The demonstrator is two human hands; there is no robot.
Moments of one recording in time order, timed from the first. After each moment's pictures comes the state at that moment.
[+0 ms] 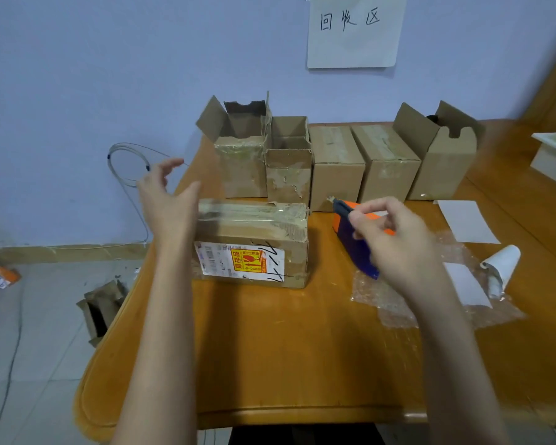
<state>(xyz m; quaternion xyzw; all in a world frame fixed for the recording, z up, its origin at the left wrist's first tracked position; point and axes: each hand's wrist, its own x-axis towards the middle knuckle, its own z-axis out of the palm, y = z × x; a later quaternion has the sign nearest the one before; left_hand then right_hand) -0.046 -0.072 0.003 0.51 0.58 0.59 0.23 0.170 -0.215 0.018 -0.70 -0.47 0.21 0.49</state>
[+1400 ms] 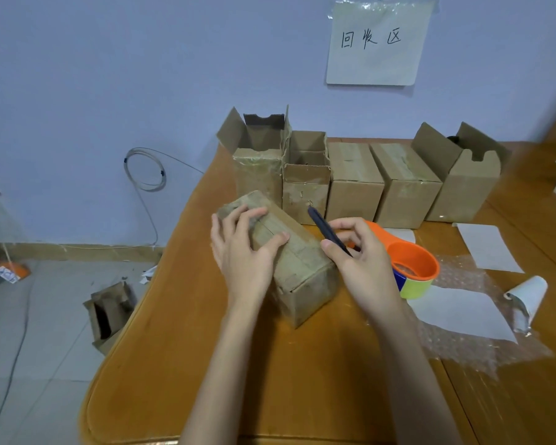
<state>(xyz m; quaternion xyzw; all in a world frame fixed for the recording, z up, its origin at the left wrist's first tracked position) 0.005 -0.105 -0.047 0.60 0.56 0.51 0.27 0.145 -0.169 -0.020 -0.62 -0.48 0.28 0.55</state>
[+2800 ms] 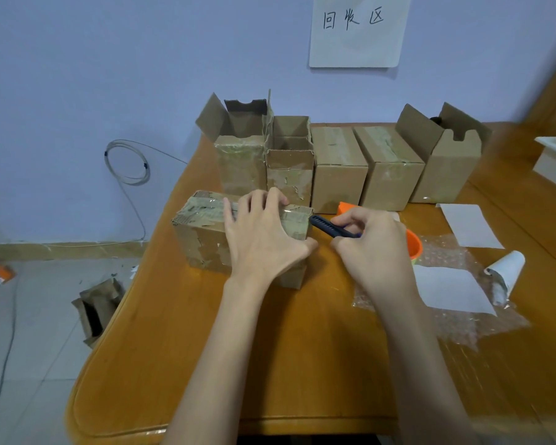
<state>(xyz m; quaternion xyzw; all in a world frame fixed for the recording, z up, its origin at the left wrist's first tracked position) 0.035 -0.102 -0.033 0.78 0.55 0.29 0.00 0.154 -0.189 0.010 -0.77 -0.47 0.15 0.41</state>
